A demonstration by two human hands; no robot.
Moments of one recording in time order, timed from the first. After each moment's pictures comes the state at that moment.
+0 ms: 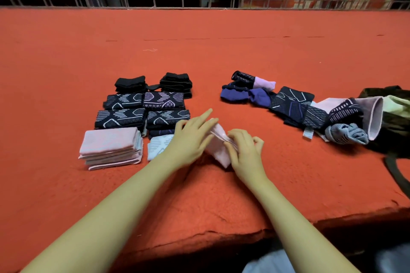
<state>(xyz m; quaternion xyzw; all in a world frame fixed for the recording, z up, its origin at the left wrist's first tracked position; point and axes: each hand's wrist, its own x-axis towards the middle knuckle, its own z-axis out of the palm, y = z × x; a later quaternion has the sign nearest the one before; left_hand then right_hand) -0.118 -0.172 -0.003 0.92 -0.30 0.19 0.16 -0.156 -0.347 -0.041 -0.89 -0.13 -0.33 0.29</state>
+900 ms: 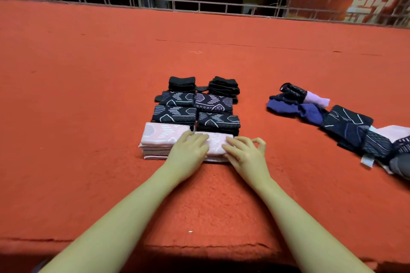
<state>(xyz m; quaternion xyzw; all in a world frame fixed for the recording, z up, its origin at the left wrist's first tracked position) -0.137 -0.050 -0.025 0.93 -0.27 0.27 -0.03 -0.122 -0.251 -0.042 -0.90 -0.28 -0.32 0.14</state>
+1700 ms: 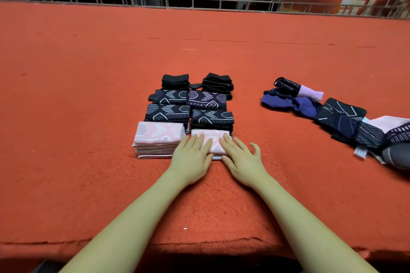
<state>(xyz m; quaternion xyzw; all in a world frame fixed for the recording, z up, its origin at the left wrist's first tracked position) -0.148 -0.080 -0.039 0.99 -0.14 0.09 -0.03 -0.130 -0.261 -0.050 -0.97 -0.20 -0.05 0.08</state>
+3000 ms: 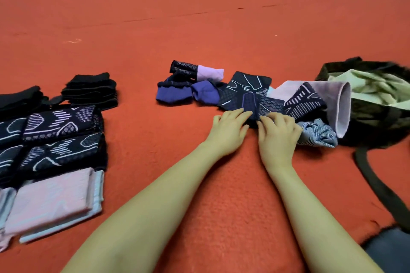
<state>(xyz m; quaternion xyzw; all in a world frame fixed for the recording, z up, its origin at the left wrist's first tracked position) -0.007 -0.438 -0.038 0.91 -0.36 0.05 0.19 -0.064 -0.559 -0.070 -0.87 0.15 -0.46 0.06</state>
